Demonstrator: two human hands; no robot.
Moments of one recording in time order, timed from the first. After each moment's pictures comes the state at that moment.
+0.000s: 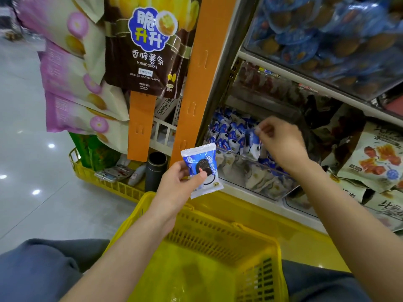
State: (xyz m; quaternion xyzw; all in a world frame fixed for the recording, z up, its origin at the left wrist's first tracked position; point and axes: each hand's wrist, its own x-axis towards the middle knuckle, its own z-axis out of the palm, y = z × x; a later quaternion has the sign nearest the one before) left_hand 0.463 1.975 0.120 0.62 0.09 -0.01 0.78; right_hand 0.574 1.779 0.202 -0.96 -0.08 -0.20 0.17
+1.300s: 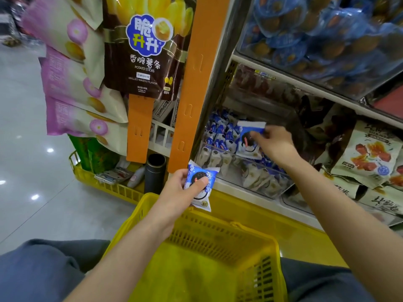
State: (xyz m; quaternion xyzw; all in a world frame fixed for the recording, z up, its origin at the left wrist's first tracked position) left_hand 0.451 1.975 0.121 0.63 0.09 -0.08 0.77; right_hand 0.572 1.783 0.204 -0.96 0.00 -0.10 0.28
